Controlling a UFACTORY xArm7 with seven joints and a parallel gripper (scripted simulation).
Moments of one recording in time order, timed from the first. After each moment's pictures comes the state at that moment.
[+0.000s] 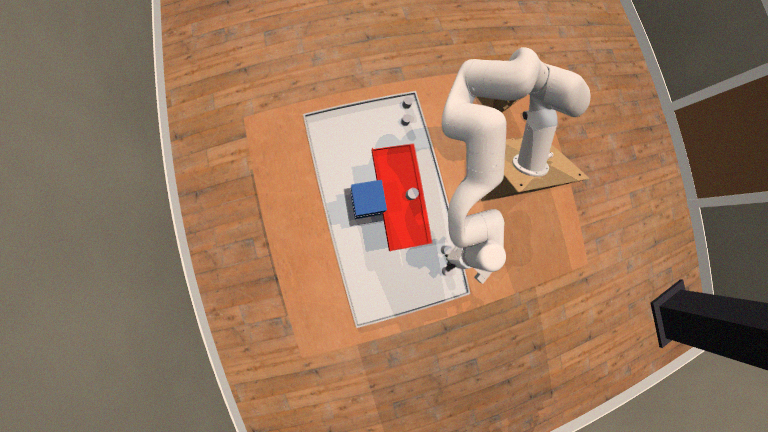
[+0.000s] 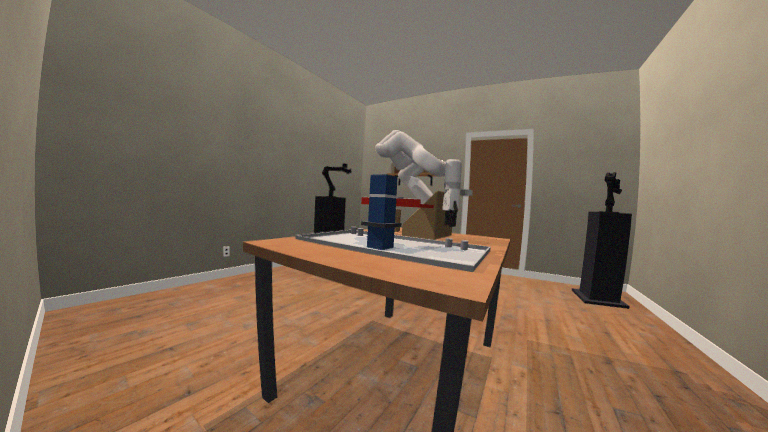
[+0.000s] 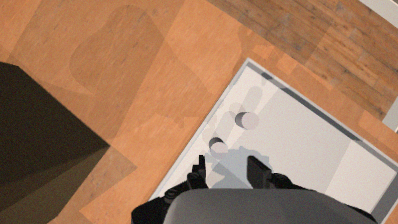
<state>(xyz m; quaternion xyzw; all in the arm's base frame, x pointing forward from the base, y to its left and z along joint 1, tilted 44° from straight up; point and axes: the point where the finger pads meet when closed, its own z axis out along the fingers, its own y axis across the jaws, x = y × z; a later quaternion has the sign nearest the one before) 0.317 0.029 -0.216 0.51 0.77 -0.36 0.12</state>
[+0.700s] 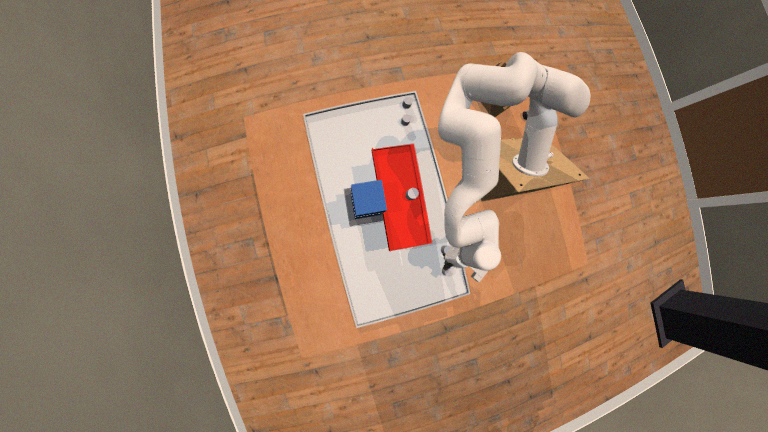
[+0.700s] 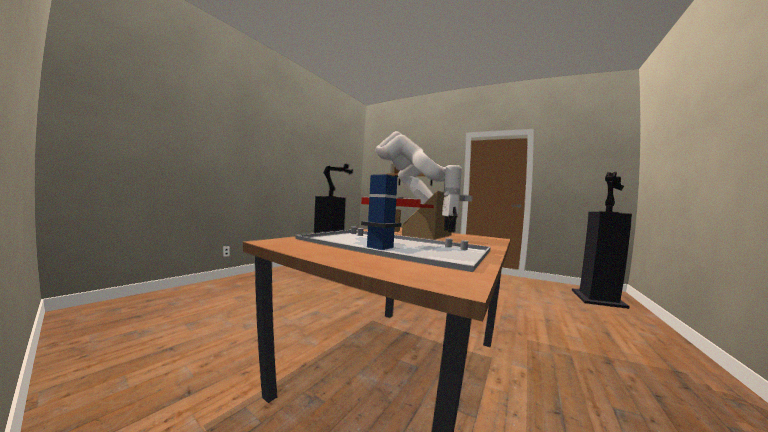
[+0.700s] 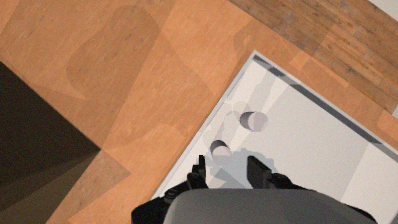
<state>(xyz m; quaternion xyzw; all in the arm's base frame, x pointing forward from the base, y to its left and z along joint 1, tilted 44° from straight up) 0.312 0.011 -0.234 0.51 0.77 -0.36 0.12</state>
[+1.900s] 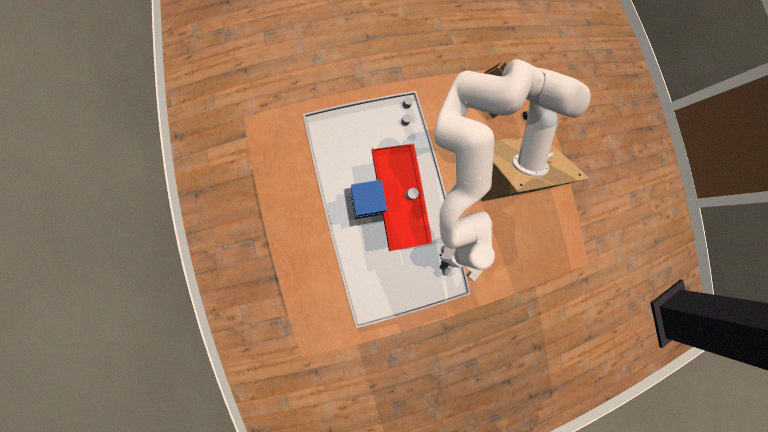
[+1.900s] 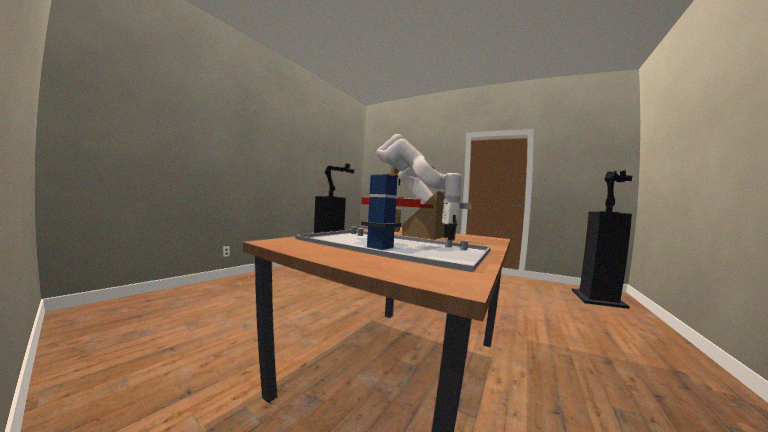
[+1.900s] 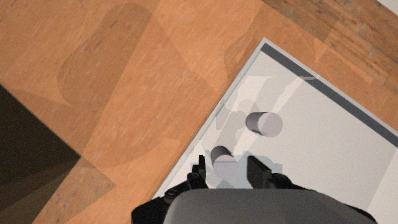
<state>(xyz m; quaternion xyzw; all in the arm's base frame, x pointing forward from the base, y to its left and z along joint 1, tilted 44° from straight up) 0.307 -0.012 -0.261 0.51 0.77 -0.36 0.12</state>
